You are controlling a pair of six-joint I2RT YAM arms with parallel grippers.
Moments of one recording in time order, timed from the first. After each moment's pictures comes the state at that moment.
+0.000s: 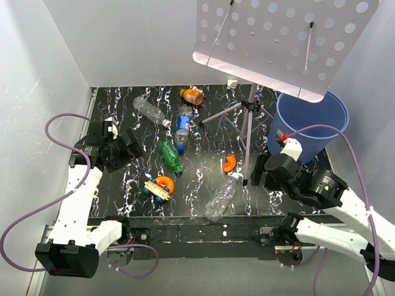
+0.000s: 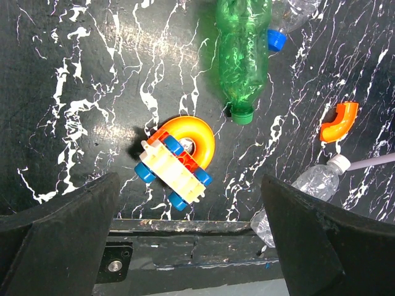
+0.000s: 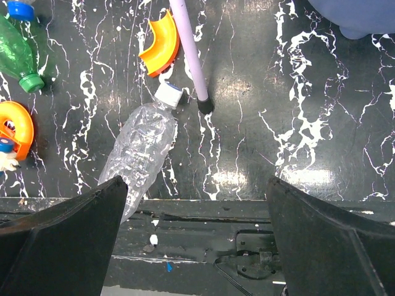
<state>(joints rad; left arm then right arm) -0.07 1.01 1.10 -1.02 0.13 -0.51 0.98 0.75 1.02 -1.19 0.51 0.90</state>
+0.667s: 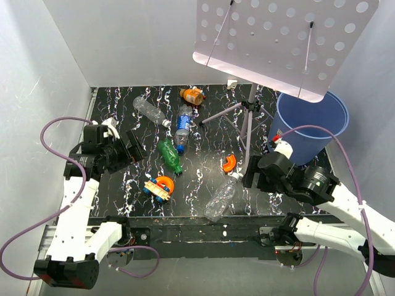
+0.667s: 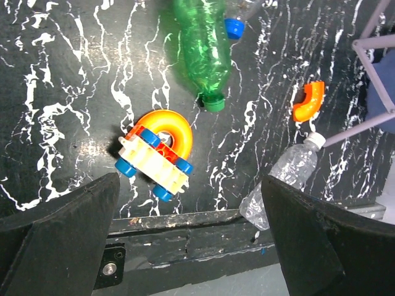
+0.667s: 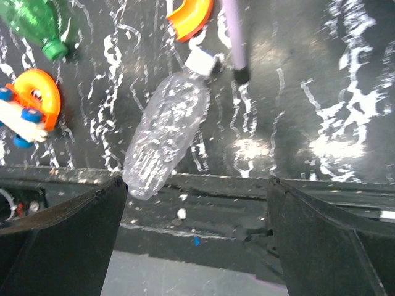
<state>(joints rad) -0.07 0.92 1.10 -1.01 0.22 -0.47 0.98 0.80 1.02 -1.18 0.40 0.95</state>
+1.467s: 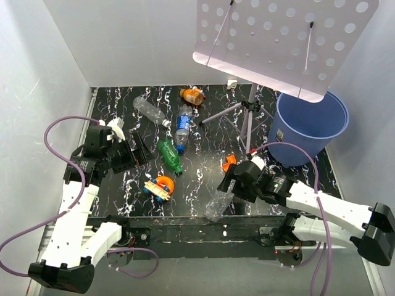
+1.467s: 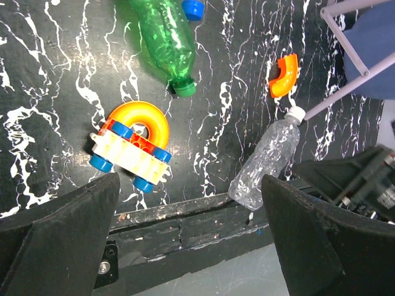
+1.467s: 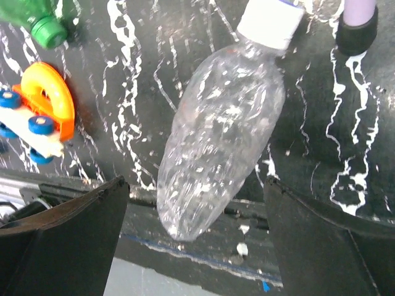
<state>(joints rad) -0.15 0.87 1.11 -1.01 0.27 -0.48 1.02 0.96 0.68 -0.67 0.22 1.20</state>
